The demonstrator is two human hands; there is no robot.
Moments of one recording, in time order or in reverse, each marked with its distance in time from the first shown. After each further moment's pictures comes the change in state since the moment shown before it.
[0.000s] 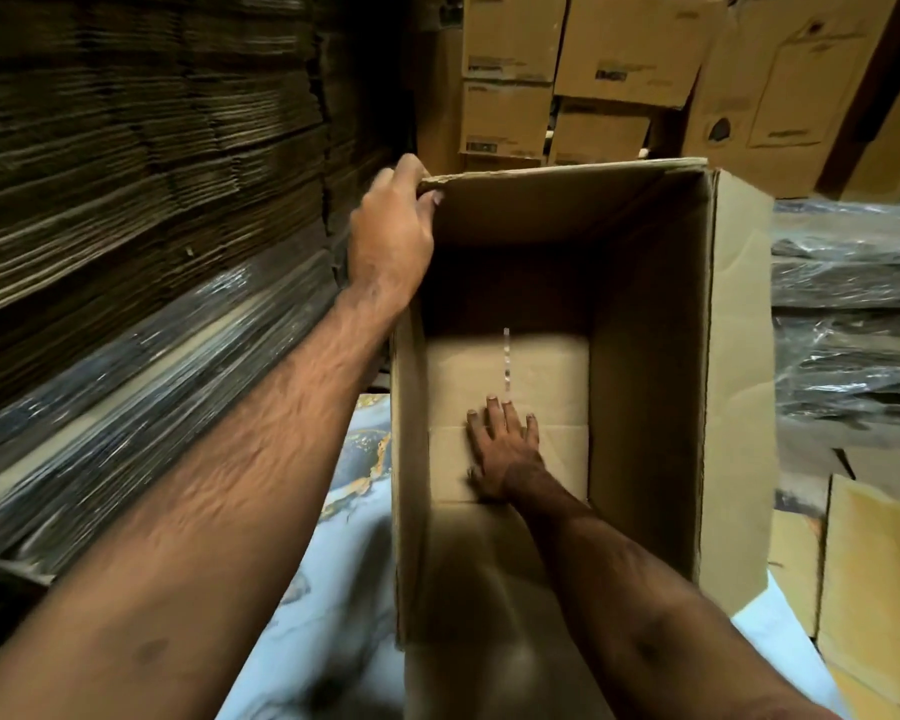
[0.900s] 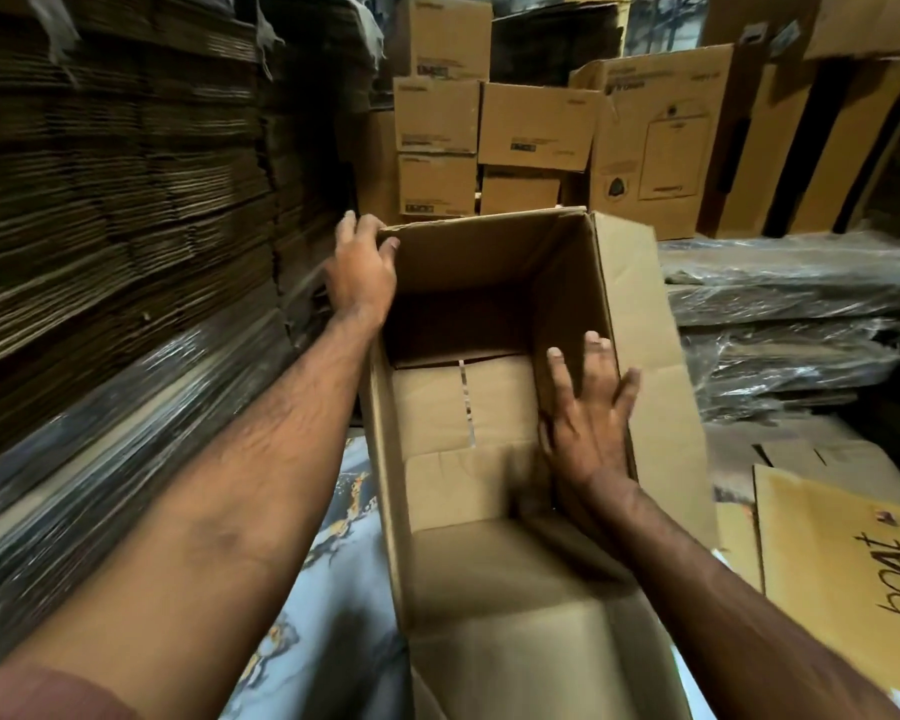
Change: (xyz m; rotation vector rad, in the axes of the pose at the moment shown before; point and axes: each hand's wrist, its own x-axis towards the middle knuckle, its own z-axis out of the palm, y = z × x) left_hand 0.013 -0.016 0.010 -0.147 -0.001 -0.090; right_hand -0.124 0.055 -0.089 -0.085 0.894 0.286
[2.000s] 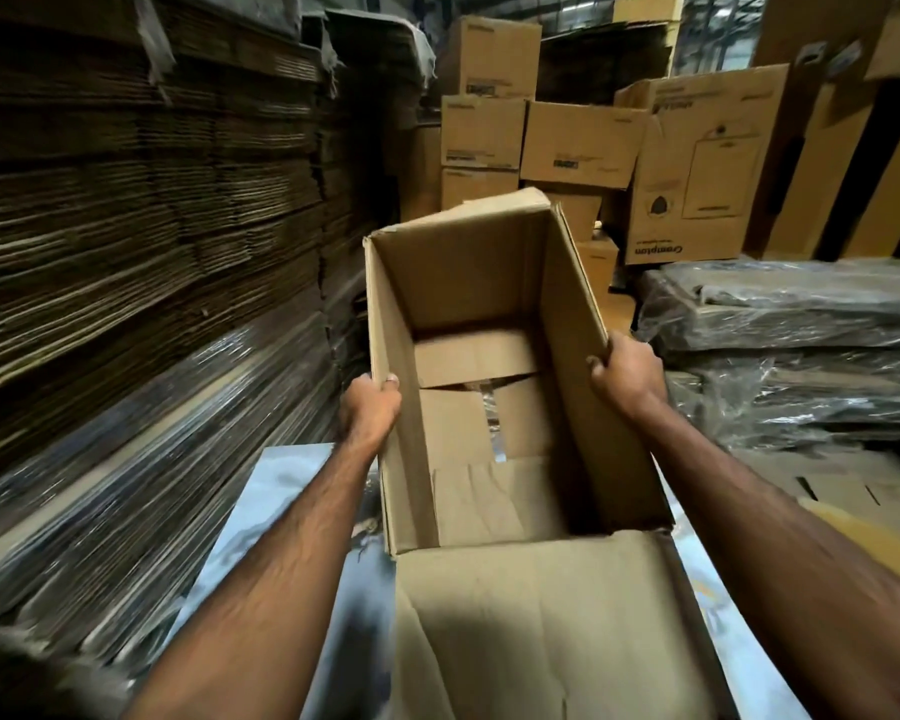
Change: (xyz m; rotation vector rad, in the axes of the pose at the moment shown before) left_hand -0.116 -0.074 -0.014 -0.126 -0.219 -0.679; right_hand 0.085 0.005 -0.038 0.365 -0.297 0.379
